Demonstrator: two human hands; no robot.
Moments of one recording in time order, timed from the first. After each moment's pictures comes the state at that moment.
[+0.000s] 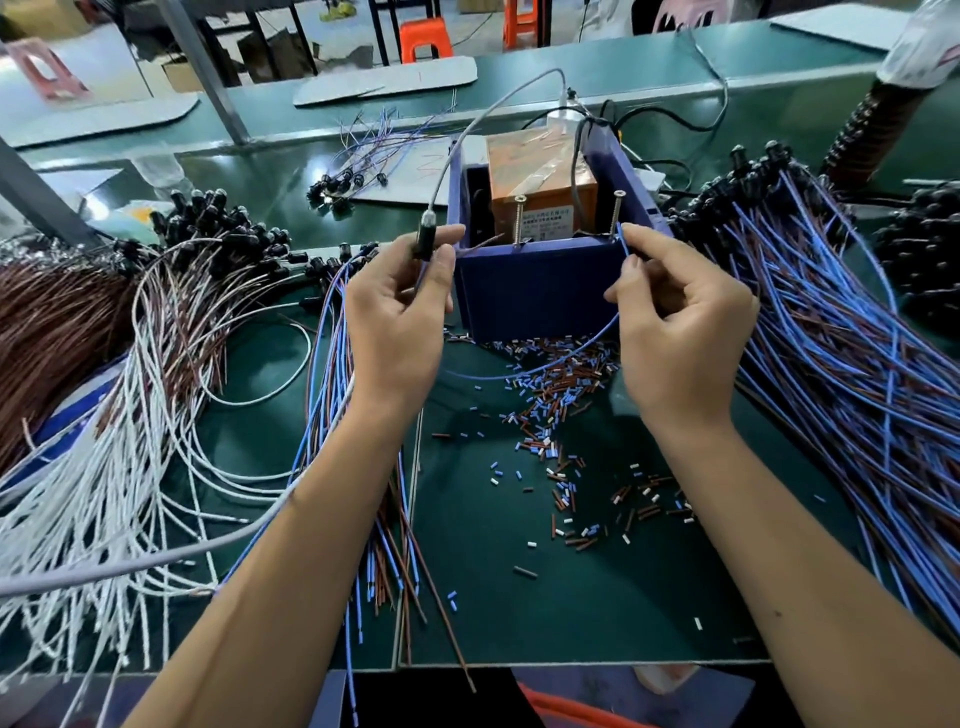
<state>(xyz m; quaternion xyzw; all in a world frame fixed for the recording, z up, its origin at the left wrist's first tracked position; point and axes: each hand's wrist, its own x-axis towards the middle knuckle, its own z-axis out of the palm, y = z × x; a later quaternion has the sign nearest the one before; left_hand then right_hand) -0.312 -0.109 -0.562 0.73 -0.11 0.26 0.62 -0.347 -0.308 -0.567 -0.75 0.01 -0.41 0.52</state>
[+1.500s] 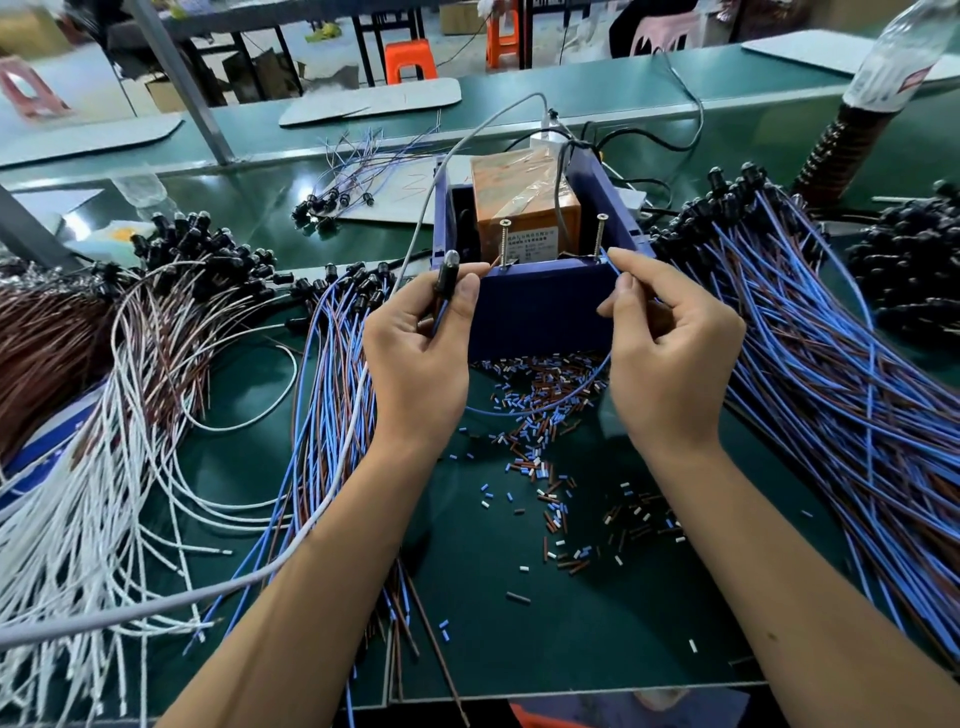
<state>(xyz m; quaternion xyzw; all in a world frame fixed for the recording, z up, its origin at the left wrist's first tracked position) -0.331 -0.138 -0.561 0.72 -0.12 0.27 0.63 -0.347 -0.310 -0.572 -0.74 0.02 -0.42 0.53</state>
